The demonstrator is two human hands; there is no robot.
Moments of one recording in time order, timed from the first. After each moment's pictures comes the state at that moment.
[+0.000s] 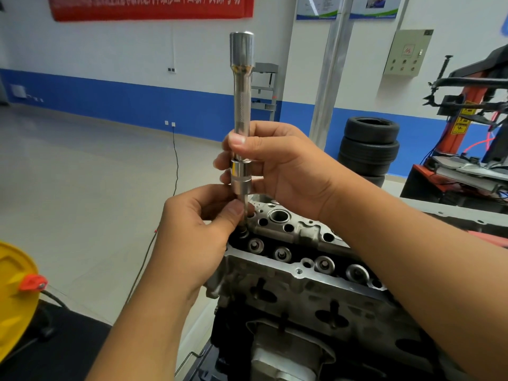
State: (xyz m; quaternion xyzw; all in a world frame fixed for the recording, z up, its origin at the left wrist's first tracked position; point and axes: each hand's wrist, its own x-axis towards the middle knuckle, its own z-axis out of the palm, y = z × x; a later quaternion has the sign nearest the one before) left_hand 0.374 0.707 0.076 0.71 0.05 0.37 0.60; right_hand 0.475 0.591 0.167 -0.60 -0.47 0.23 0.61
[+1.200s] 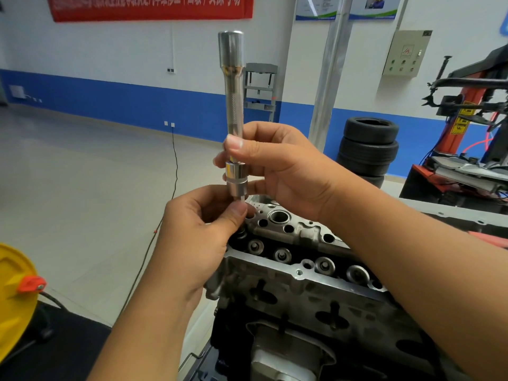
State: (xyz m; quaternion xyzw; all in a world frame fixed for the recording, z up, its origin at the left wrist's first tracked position) left_hand 0.373 0.703 0.080 0.69 0.04 0.34 0.63; right_hand 0.475 0.592 0.164 -0.61 -0.48 0.20 0.61
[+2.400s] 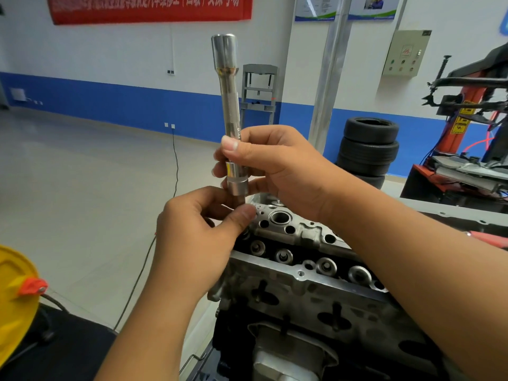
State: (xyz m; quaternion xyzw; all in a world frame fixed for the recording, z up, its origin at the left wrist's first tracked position) left_hand 0.372 0.705 0.077 0.76 0.10 0.41 0.50; right_hand 0.470 0.591 0.166 -0.65 -0.48 0.15 0.57
